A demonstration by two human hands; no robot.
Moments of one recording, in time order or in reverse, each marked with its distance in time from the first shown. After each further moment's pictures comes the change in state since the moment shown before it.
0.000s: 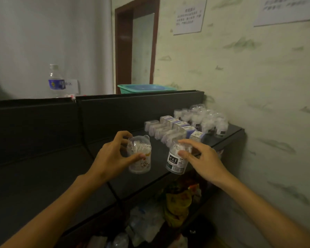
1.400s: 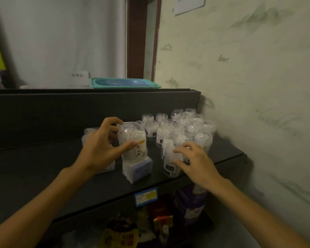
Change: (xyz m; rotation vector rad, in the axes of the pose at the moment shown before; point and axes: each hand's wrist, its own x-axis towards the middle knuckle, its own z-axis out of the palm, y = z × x) left_hand 0.217 0.065 0.257 0.191 0.252 -0.081; right_hand 0.203 0.284 -0.188 -0.441 -0.227 -0.244
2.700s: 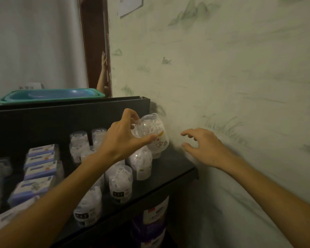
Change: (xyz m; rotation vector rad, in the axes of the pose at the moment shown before) left_hand 0.150 0.100 0.236 -0.035 -0.146 0.070; right_hand 0.046 0.217 -0.133 -0.175 0.064 0.137
